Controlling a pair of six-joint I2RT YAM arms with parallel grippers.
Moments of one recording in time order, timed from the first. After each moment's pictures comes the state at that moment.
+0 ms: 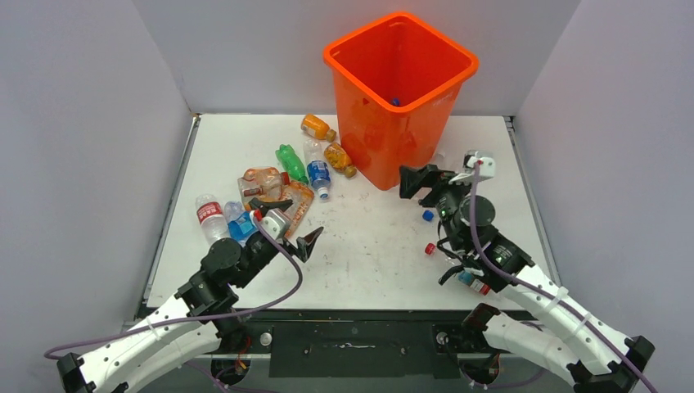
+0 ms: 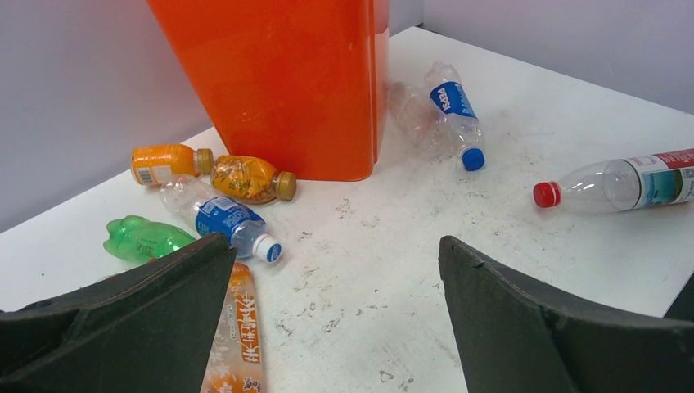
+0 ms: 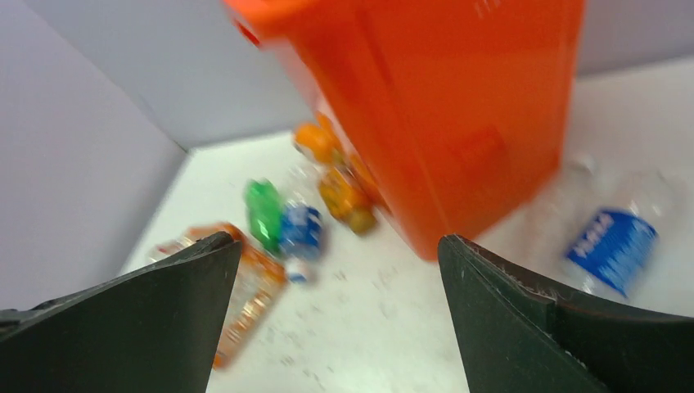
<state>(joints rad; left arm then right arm) -0.88 0.53 0.49 0.12 -0.17 0.09 0.75 0.83 0.86 0.05 0.49 0.39</state>
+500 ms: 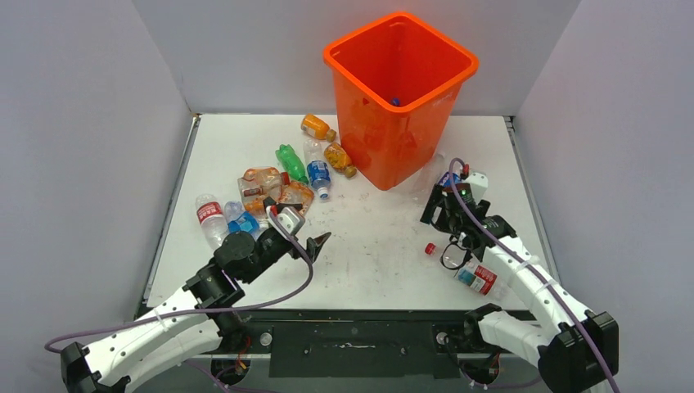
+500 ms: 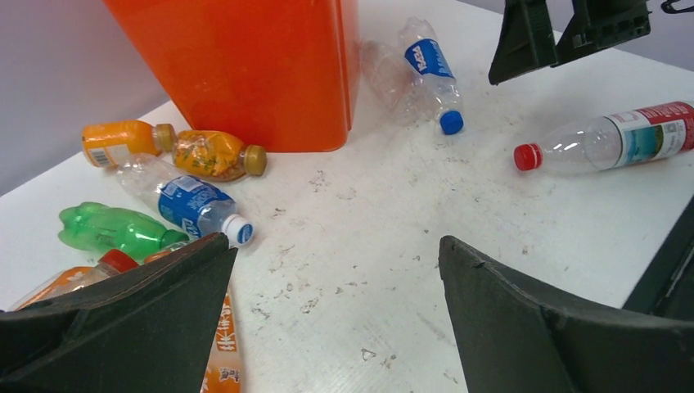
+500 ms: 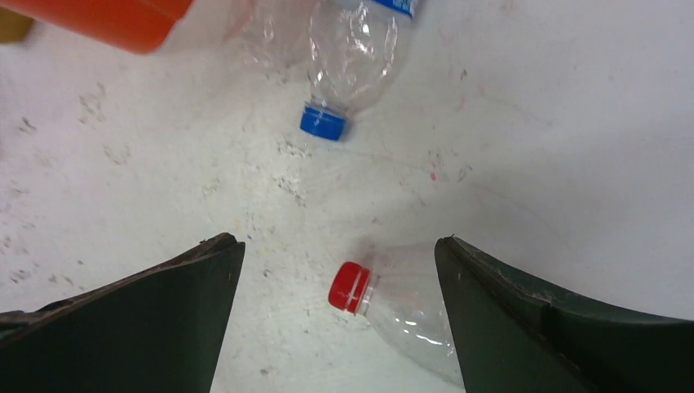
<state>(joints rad) -0.88 0.61 0.50 0.09 -0.12 0.08 0.39 1.02 0.77 -0.54 0.36 0.59</state>
